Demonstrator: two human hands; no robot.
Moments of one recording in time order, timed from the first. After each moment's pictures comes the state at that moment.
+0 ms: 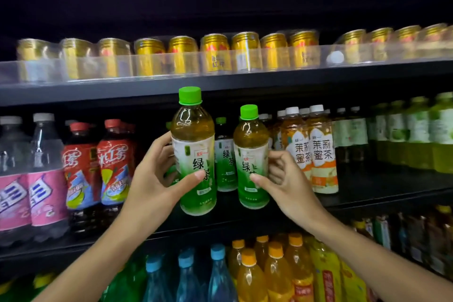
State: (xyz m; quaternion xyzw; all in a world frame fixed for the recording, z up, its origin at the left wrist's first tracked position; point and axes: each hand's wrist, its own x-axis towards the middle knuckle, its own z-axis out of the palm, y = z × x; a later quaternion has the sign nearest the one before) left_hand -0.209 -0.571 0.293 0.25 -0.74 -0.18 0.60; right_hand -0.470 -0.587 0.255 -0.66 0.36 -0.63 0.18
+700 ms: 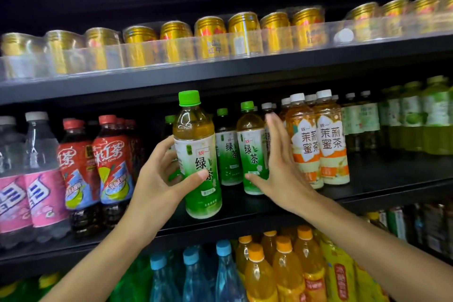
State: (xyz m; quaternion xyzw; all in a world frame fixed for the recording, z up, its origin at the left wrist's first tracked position) left_hand -0.217 -0.588 0.283 0.30 -0.73 -0.21 0.58; right_hand -0.470 -0.631 0.260 -0.72 0.47 -0.49 -0.16
